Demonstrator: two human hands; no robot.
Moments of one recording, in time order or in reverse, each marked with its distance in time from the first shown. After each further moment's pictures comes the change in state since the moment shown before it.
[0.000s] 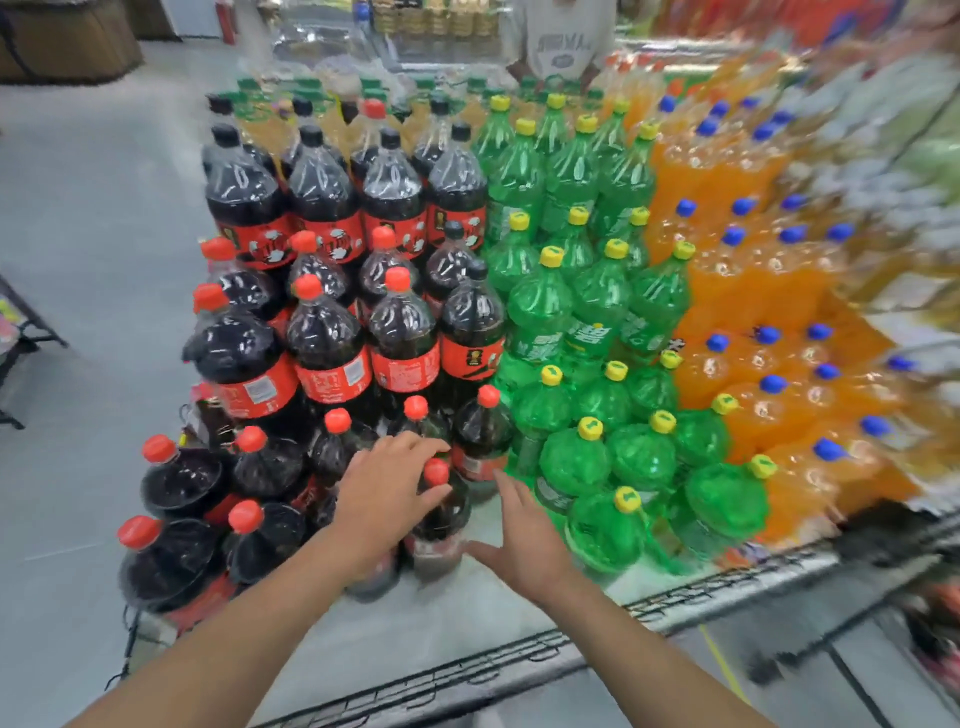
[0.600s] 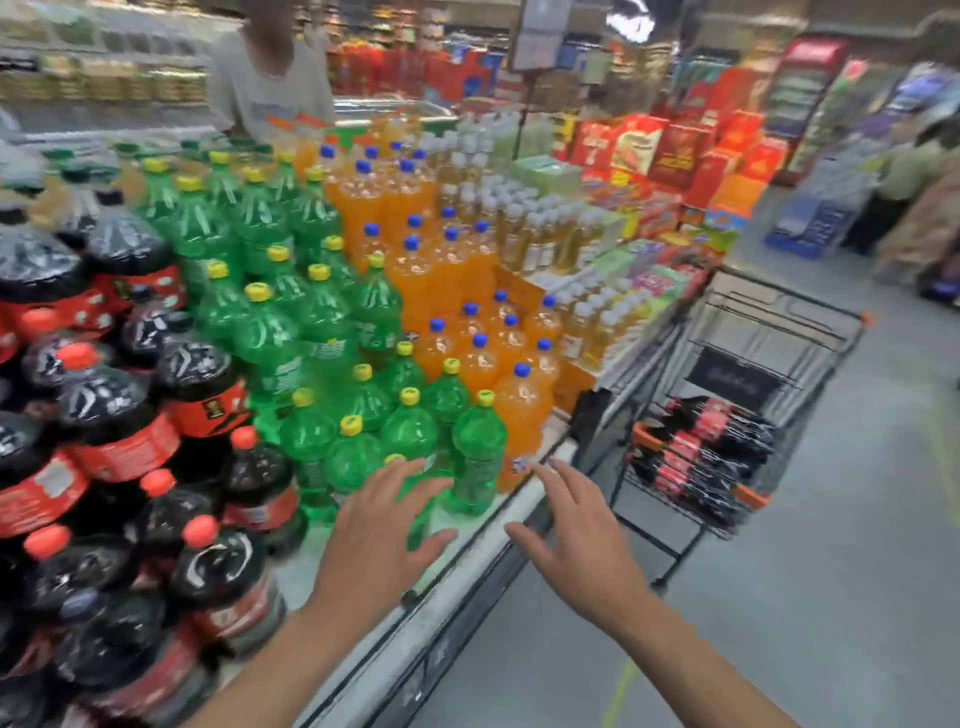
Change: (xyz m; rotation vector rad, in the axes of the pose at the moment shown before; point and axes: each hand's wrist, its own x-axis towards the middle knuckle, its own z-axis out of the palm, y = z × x) left_hand -0.063 0.185 0.023 -0.304 0.051 0.632; right_hand -0.259 0.065 -0.124 -0.219 0.589 0.358
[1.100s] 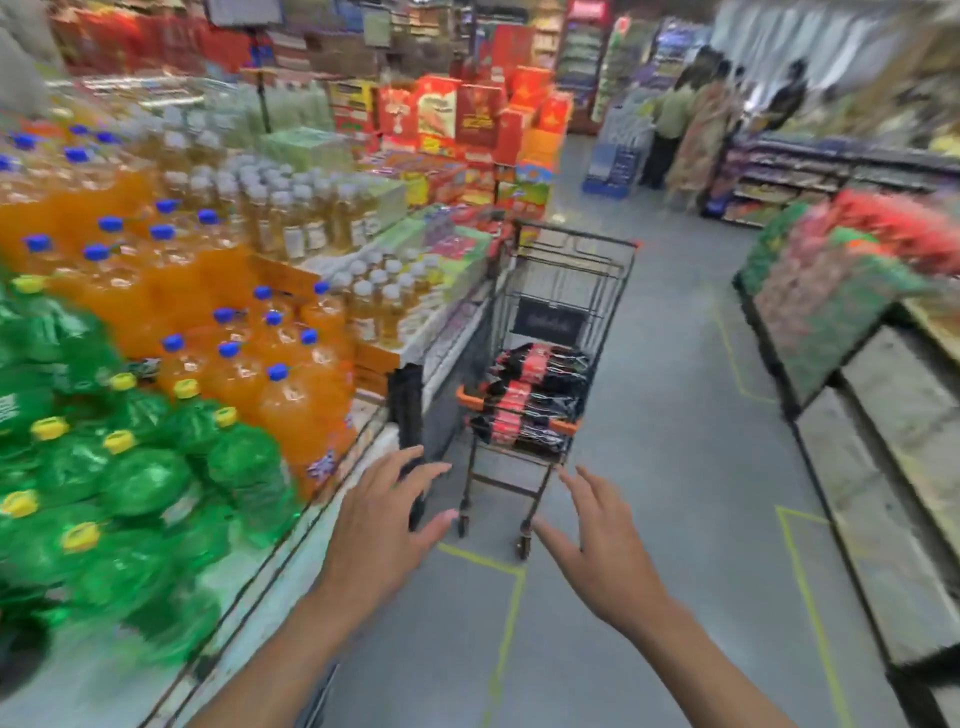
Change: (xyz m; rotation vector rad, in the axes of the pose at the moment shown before) left_hand 0.073 0.231 0.160 -0.212 -0.157 0.272; right_hand -0.140 0.228 -0.113 0.005 0.145 0.486
